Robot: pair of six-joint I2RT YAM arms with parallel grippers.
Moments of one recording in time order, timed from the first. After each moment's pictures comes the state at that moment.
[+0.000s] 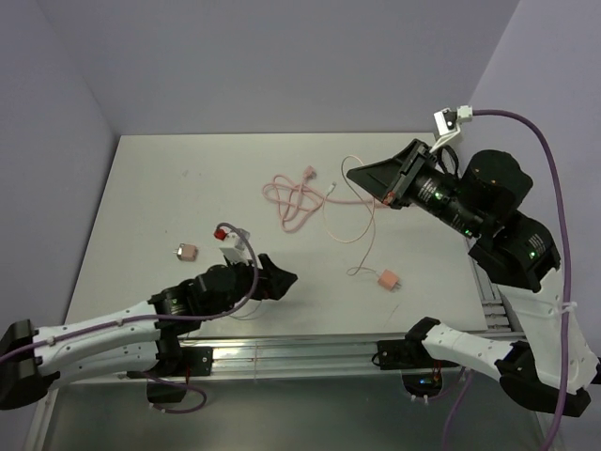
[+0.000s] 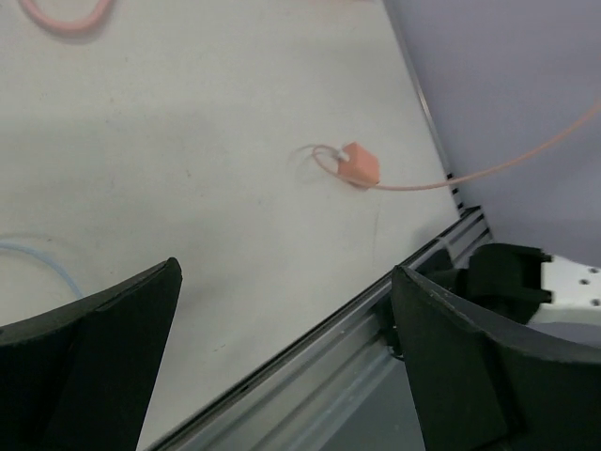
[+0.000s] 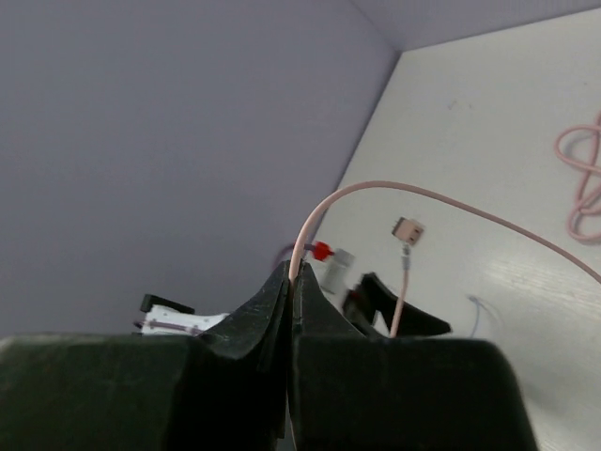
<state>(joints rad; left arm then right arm) -1.14 0.74 0.49 -0.04 -0.34 -0.88 0.65 0.99 1.64 -0.74 -0.13 0.81</state>
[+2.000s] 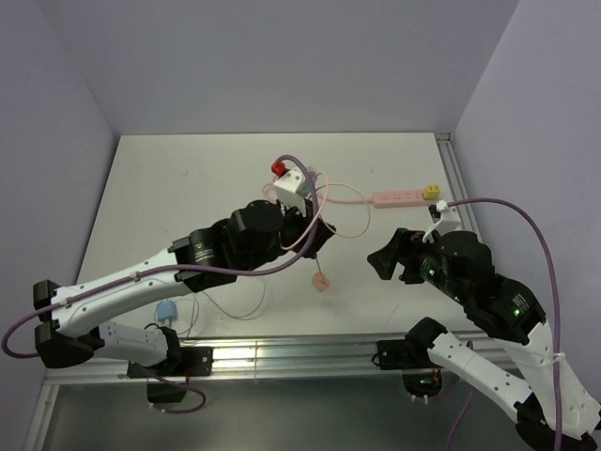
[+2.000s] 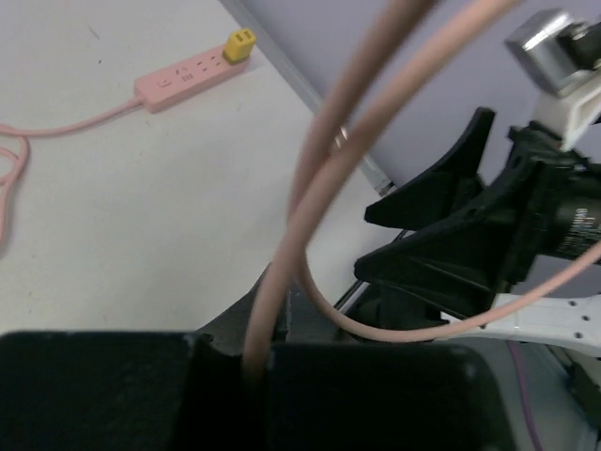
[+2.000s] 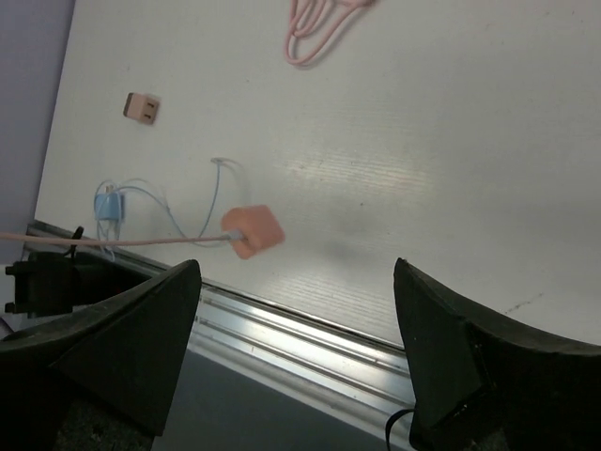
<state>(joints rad) -1.22 1.29 1.37 -0.34 -0.29 -0.56 0.65 0.57 1.05 -1.02 0.11 0.64</state>
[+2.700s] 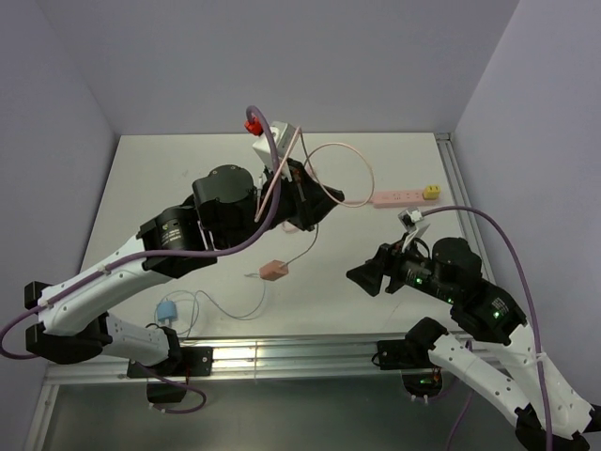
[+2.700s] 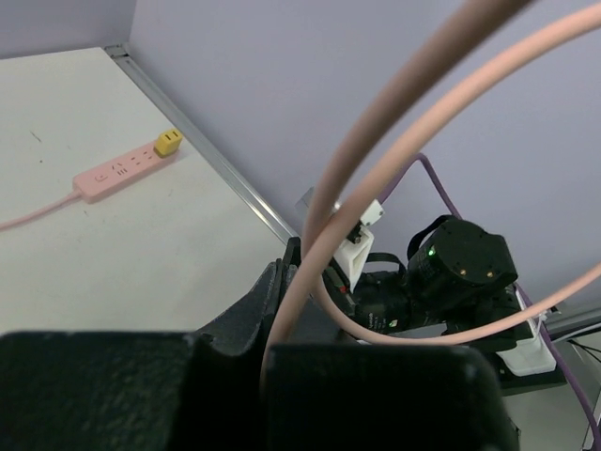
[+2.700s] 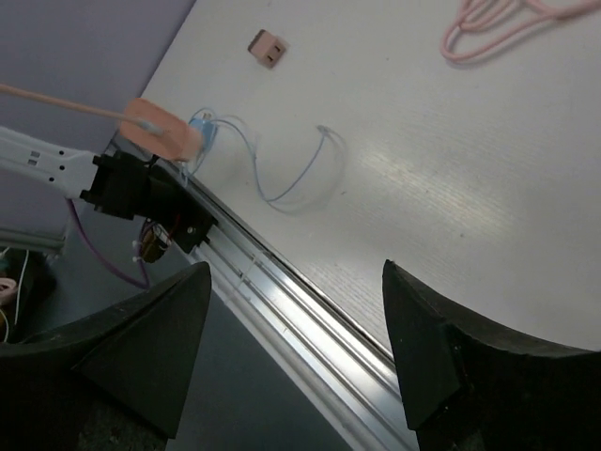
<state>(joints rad) -1.22 1.33 1.73 -0.44 -0.24 -0.58 0.65 0.47 0.84 -0.74 -0.23 0.52</state>
